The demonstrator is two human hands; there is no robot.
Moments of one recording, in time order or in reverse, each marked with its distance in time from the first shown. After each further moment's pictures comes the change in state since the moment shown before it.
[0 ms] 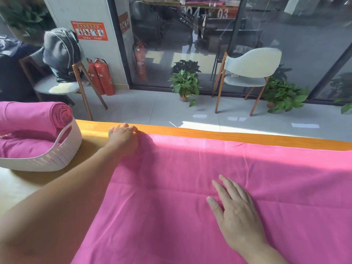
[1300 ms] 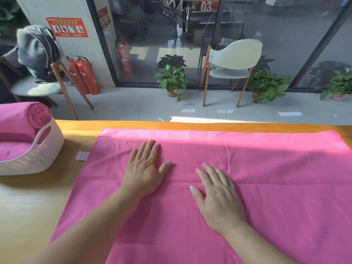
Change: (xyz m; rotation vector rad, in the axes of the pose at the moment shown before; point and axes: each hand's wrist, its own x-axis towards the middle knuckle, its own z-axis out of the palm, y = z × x) left_hand -0.119 0.080 0.038 -0.043 -0.058 0.289; right_hand 0.001 -0.005 0.003 -0.036 0.039 0.004
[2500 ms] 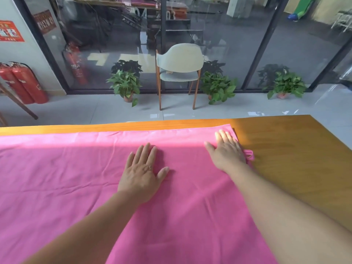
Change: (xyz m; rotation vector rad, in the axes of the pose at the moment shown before) left_hand 0.015 0.323 0.047 -0.016 0.034 0.150; right_hand 0.047 0.378 -0.084 -0.068 -0.089 0.385
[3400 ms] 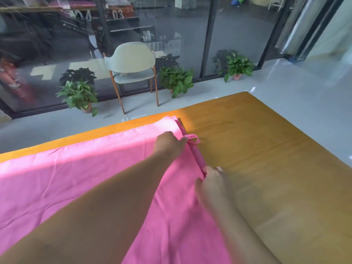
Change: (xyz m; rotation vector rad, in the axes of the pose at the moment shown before) left_hand 0.088 0.208 -0.005 -0.401 -0.200 -0.034; right_hand -0.165 0.052 -0.028 0.391 0.009 0.425
